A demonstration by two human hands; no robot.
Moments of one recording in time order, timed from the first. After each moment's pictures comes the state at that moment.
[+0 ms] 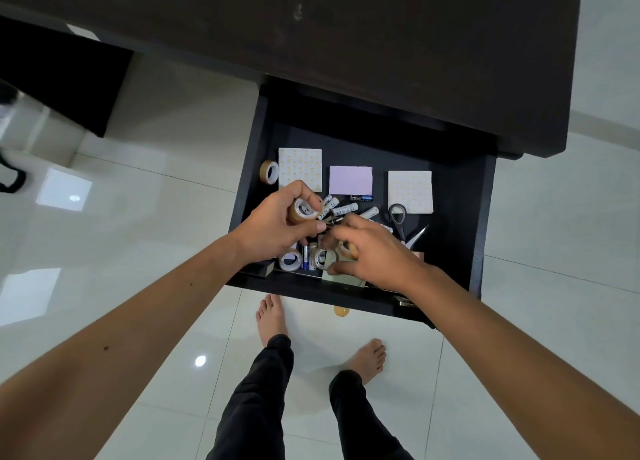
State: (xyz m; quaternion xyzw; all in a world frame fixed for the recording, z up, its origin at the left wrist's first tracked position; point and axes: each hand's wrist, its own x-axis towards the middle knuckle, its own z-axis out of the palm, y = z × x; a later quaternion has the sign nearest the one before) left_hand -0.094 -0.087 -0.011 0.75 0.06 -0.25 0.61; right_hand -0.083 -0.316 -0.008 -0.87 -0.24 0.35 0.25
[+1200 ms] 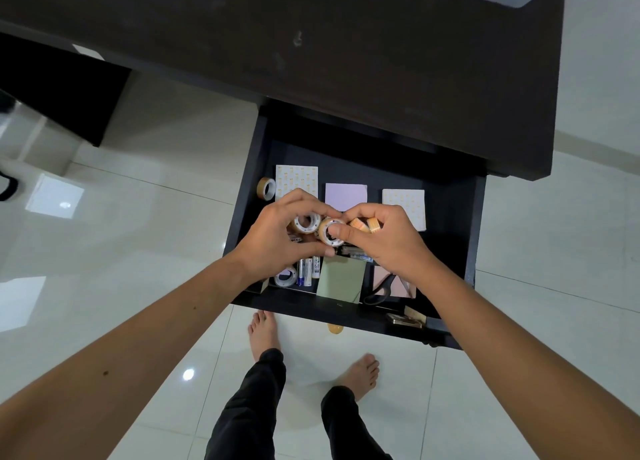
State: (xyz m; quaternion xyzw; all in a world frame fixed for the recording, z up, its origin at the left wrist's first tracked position) left_hand -0.090 -0.098 0.009 0.81 -0.06 -0.12 0.58; right_hand -0.053 -0.319 0.028 -0.79 0.00 0.30 0.54
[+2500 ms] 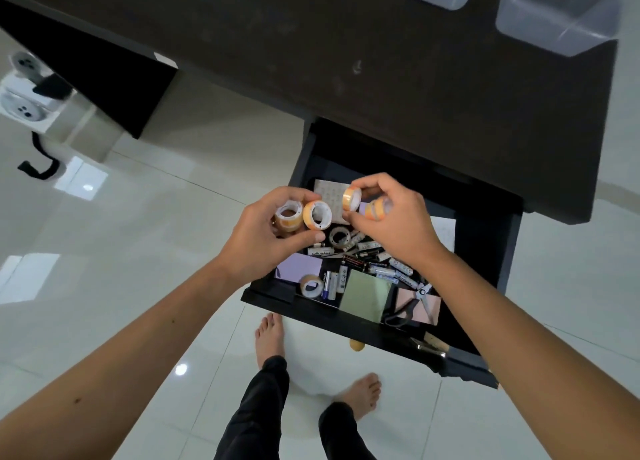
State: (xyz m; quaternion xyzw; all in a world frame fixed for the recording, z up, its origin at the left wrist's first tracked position) left_hand -0.106 -0.038 0.029 0.76 0.07 -0.05 0.64; right_hand -0.012 -0.263 0.040 -0.87 -0.14 0.17 0.45
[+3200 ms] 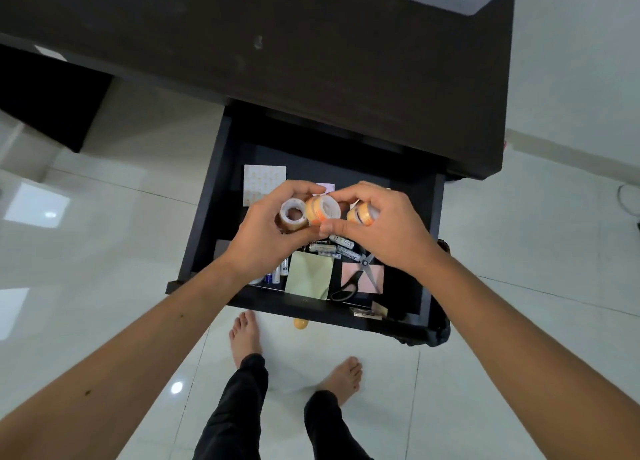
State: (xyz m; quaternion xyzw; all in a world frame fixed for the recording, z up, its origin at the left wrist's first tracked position) left_hand -0.092 -0.147 0.029 0.75 0.00 -0.08 0.65; right_hand -0.043 -0.357 0.071 -0.86 -0.12 0.20 0.46
